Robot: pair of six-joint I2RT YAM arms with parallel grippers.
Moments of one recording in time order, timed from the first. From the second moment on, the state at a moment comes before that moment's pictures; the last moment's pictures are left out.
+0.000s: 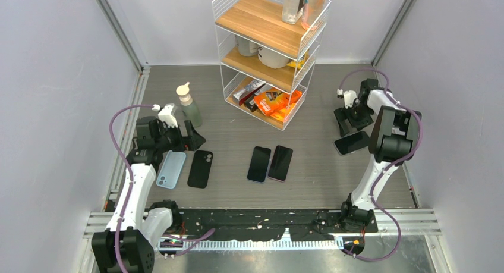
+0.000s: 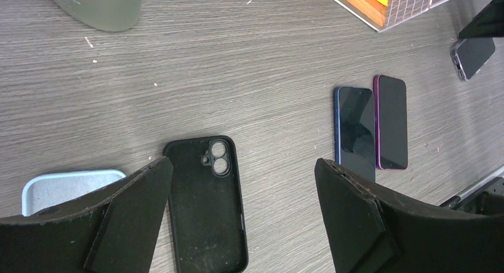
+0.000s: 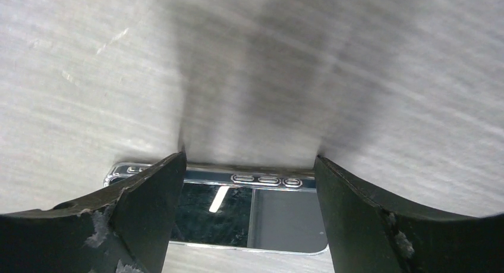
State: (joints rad) left arm 0.08 0.92 0.65 -0.39 0.55 -0.16; right arm -0.24 1.99 1.42 -0.79 -0.15 -0.59
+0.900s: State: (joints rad) left arm 0.08 0.92 0.65 -0.39 0.55 -0.16; right arm -0.24 1.35 0.87 -0.89 -0.08 -0.94
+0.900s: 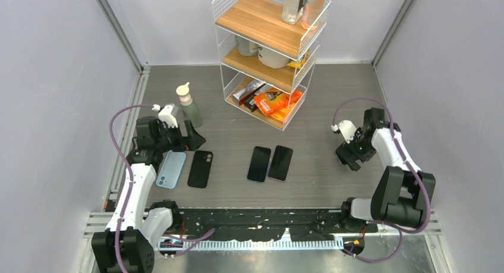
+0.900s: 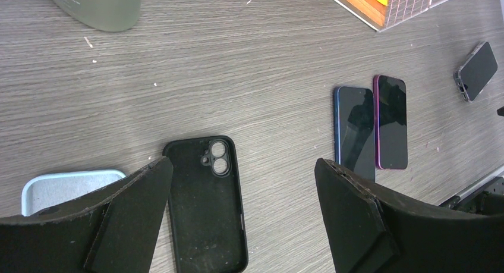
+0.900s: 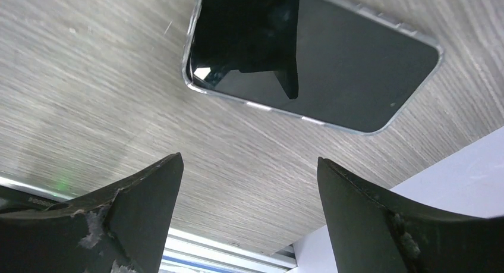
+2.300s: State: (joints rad) left arm 0.08 0.94 0.65 -0.39 0.55 -0.16; right arm -0.05 1.66 0.98 -0.43 0.01 -0.84
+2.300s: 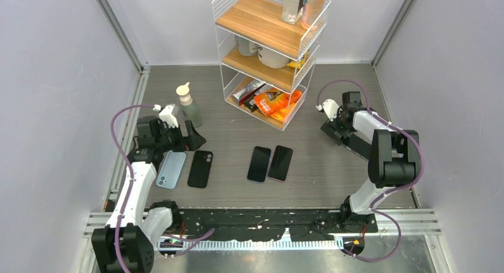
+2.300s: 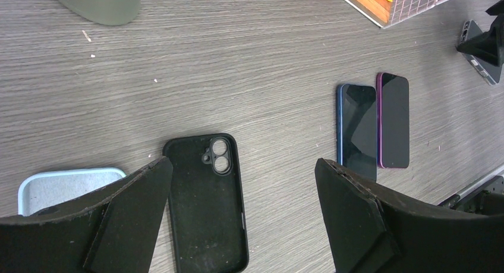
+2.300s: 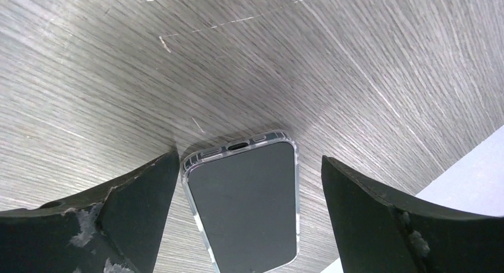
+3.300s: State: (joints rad) left arm 0.08 0.96 0.66 -0.40 0.54 -0.14; right arm -0.41 1.80 1.14 -0.72 -0.30 -1.09
